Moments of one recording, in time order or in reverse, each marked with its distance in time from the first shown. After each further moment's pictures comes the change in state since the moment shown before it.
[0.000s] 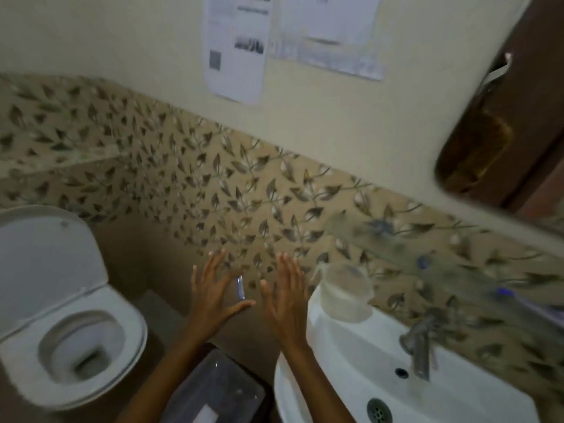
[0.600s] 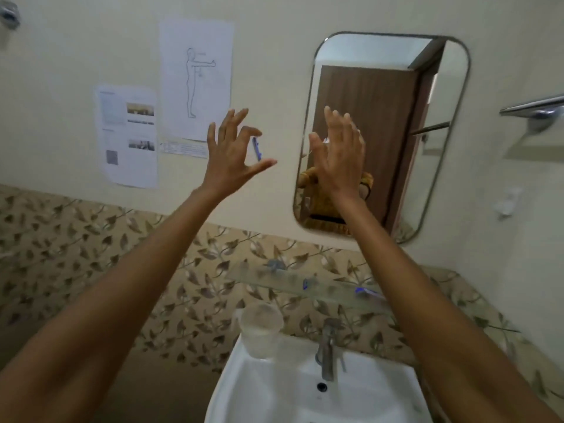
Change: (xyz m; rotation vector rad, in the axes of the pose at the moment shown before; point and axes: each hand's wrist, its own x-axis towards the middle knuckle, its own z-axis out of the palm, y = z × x) left_hand 0.201 0.354 -0.164 -0.088 0.430 0.707; right_hand 0.195 -0.051 -0.397 -0.348 0.615 -0.223
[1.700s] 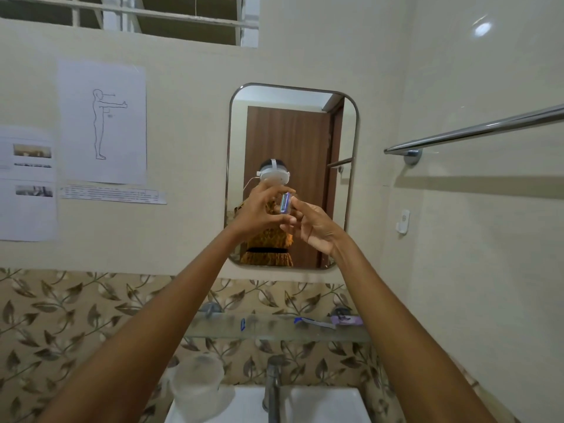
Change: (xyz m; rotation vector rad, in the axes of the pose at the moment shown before) left_hand 0.035 0.148 0.086 -0.739 -0.367 0.072; right_hand -0.017 0.091 -0.088 1.249 -0.524 0.728
